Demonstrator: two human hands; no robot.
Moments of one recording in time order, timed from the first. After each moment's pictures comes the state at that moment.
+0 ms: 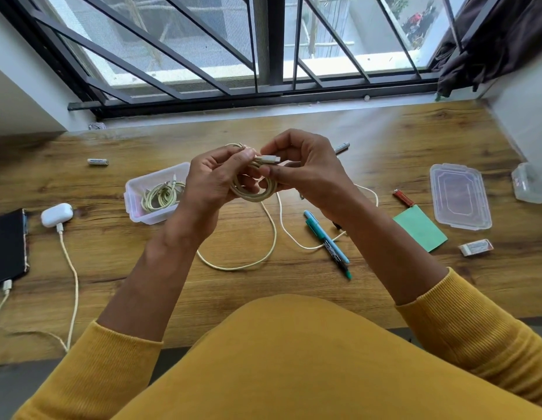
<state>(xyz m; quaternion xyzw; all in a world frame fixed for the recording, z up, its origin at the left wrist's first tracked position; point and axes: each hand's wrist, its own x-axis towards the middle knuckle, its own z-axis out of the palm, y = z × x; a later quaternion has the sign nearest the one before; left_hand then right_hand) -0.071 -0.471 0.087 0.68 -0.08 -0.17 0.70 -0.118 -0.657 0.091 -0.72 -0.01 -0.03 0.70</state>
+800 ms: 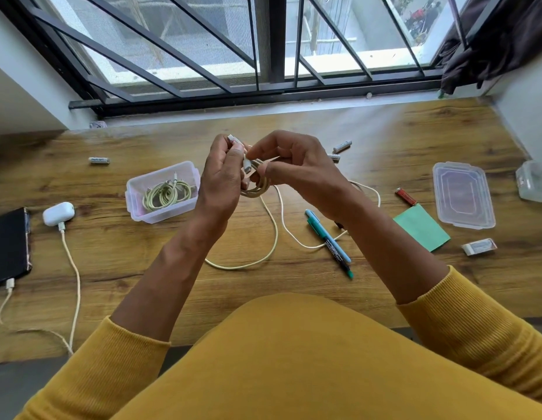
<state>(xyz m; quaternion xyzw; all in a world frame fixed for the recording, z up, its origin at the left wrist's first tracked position) -0.073 -0.486 0.079 0.74 -0.09 -0.10 0.66 -0.114 -0.652 0.094 -0.74 -0.07 -0.01 0.66</state>
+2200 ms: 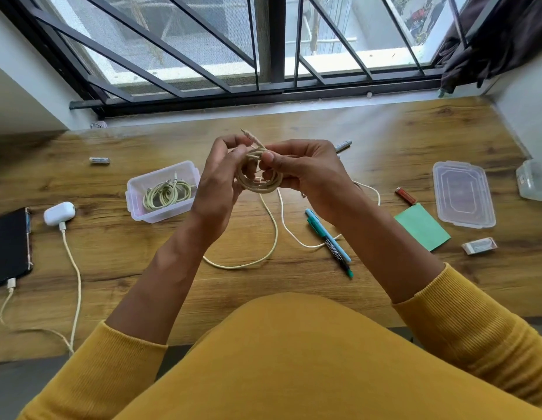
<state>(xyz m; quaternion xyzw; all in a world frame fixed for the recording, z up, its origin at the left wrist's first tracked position) -0.080 -0.479 0.085 0.66 -0.10 -0.17 0.72 -0.118 -0.652 0.090 -0.63 0.08 0.01 0.77</state>
